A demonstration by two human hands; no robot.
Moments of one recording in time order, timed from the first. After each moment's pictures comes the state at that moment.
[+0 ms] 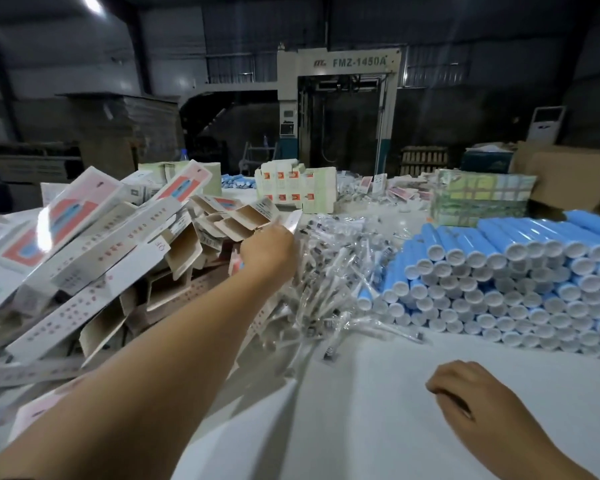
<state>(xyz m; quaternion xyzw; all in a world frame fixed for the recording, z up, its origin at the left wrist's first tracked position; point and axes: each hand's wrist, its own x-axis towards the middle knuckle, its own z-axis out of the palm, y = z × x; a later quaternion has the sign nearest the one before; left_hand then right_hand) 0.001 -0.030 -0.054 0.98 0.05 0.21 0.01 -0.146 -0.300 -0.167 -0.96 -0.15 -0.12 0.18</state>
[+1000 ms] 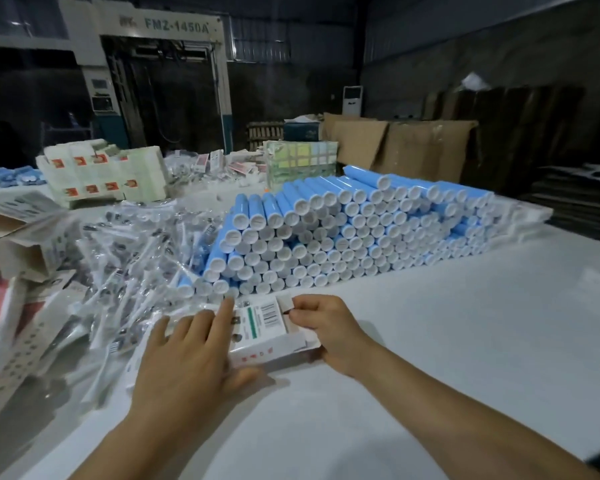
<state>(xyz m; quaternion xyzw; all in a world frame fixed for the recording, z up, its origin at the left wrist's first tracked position) -0.115 -0.132 -0.157 0.89 -0.31 0.34 -0.01 -0.146 -0.331 -0.149 -0.64 0.06 -0.04 0.76</state>
